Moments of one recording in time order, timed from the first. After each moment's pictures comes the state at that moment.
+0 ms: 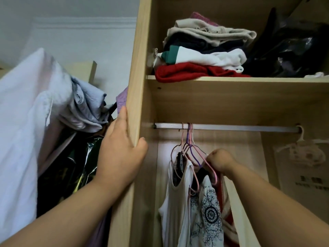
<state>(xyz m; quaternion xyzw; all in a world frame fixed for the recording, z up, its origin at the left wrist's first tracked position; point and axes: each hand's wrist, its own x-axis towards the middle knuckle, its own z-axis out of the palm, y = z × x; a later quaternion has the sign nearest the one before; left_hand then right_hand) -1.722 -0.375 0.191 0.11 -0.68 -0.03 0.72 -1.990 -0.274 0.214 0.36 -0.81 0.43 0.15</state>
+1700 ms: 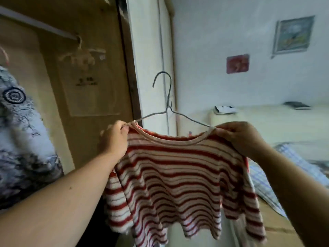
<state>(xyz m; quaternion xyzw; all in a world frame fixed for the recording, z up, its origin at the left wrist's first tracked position) -1.889 -0.186 -0.041 -0.24 -0.84 -0.40 0.28 -1.651 0.064 -0.043 -0.16 -0.85 0.32 0.38</state>
